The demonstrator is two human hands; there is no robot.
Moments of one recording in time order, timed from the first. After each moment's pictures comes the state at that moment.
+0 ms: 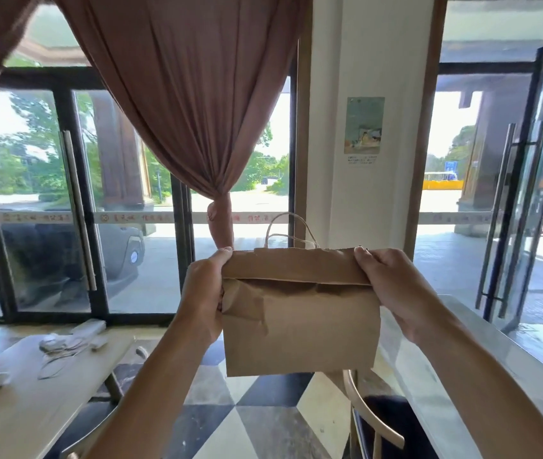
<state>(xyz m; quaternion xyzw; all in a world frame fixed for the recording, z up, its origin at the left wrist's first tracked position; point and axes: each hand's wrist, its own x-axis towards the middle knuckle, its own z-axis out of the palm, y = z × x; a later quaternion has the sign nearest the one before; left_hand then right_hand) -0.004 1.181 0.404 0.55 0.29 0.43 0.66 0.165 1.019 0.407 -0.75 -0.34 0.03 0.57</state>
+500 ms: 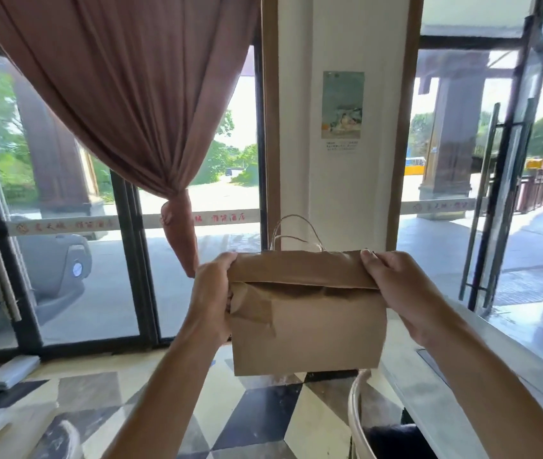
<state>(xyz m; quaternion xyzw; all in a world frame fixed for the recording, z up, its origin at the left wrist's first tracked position) 0.241 1.393 0.394 0.56 0.24 0.37 0.70 0.390 1.218 0.384 -0.78 -0.28 -0.01 0.56</state>
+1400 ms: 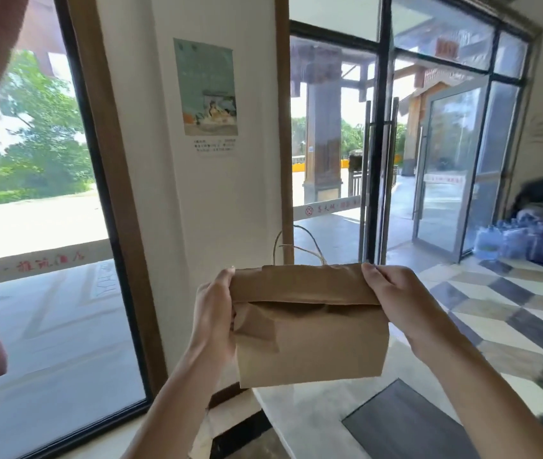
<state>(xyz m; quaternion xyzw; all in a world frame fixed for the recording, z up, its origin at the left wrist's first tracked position) 0.789 1.435 0.375 0.60 0.15 0.22 0.75 0.844 1.215 0.374 -0.84 -0.10 -0.14 0.52</state>
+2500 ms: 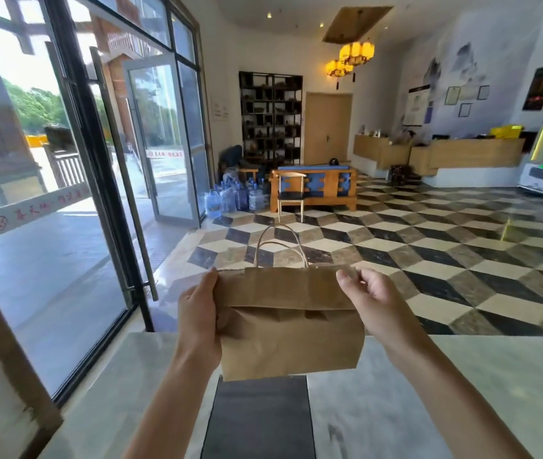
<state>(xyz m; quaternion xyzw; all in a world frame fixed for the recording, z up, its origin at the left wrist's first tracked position) 1.075 1.259 0.310 0.56 -0.10 -0.16 0.81 0.910 1.104 0.314 -0.78 0.30 -0.35 0.43</state>
